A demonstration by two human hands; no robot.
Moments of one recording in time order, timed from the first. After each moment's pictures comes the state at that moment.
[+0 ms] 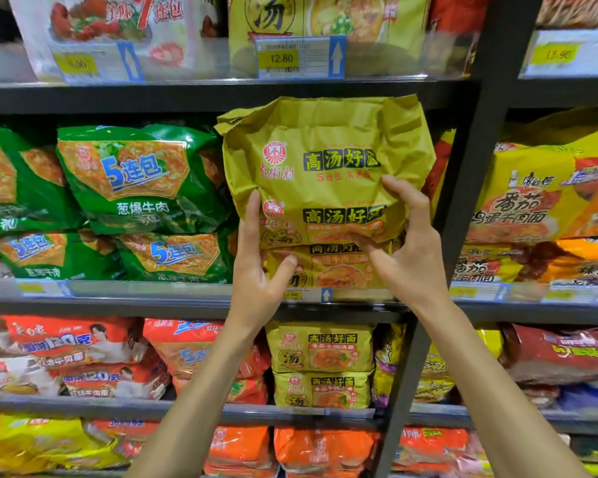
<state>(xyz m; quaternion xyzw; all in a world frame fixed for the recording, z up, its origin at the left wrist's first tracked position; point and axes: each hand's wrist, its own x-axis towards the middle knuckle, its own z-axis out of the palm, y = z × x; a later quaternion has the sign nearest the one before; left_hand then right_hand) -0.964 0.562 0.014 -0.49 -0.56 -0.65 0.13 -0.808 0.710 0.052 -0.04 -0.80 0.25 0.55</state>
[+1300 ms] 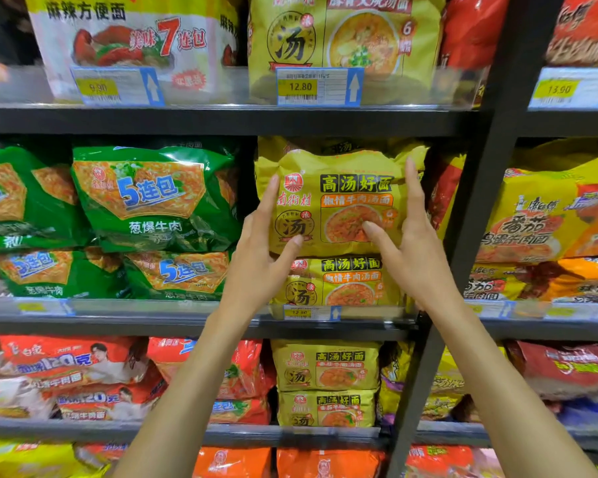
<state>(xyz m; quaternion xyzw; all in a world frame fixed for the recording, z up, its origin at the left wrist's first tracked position) -0.990 0.556 0.058 -0.49 -0.68 -0.52 0.14 -0.820 0.702 0.083 -0.19 -0.84 0.20 0.47</state>
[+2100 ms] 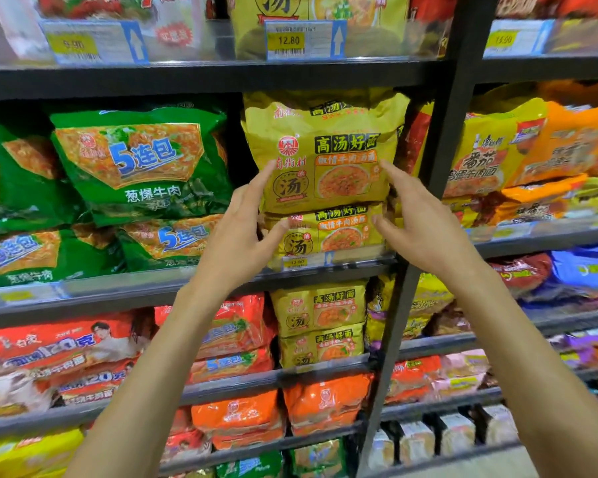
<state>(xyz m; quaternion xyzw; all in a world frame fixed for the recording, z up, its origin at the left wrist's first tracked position) -0.990 0.491 0.061 -0.58 -0.70 -0.41 0.07 -0.772 0.636 0.079 -0.34 -0.89 0.03 0.31</state>
